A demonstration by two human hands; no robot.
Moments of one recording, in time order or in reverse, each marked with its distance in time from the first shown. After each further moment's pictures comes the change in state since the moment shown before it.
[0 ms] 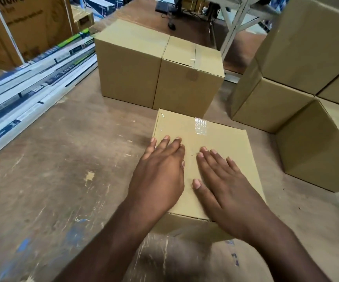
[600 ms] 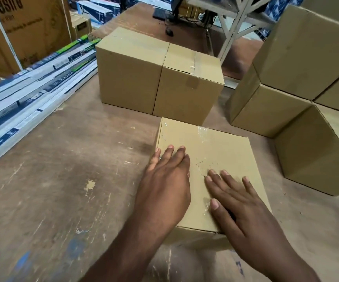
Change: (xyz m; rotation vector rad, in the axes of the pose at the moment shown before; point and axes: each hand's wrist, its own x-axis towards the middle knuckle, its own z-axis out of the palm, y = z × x) left_hand -0.002 0.002 0.001 0.007 -0.005 -0.002; right_hand -0.027 0.009 0.015 0.150 0.178 0.043
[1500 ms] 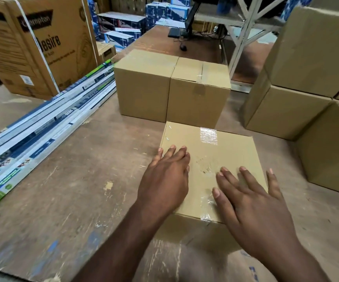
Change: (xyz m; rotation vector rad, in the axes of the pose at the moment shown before) left_hand 0.002 0.009 -0.003 0.096 -0.040 -0.056; right_hand -0.006 0.002 -0.008 -0.328 0.066 0.080
